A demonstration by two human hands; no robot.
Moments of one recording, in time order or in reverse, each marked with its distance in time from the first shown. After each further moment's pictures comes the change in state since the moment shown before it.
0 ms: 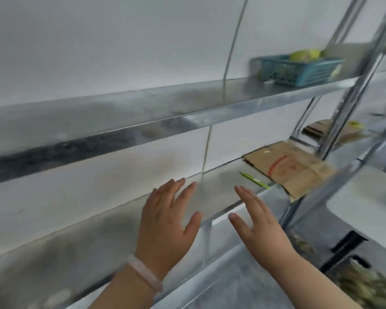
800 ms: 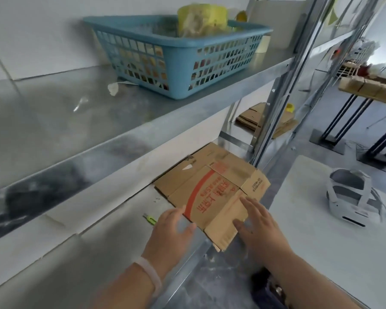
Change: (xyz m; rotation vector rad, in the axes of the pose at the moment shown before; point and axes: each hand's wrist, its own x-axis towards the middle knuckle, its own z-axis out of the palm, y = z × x) left_hand 0.260 0.114 0.351 -0.491 -0.616 -0.313; right_hand 0.206 0.331 -0.133 -0.244 -0.148 0.573
